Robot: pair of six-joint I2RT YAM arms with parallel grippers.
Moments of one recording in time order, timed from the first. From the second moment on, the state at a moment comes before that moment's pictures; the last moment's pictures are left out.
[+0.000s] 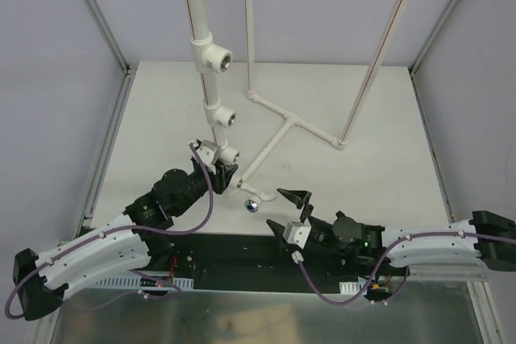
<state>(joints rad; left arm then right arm) -0.93 0.63 0.45 0.00 -0.27 -0.16 1.49 0.74 0.15 0.54 0.32 -0.63</state>
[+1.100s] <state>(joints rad) -0.93 0.60 0.45 -0.02 -0.25 -0.18 1.44 1.24 0.27 1.01 0.25 -0.72</state>
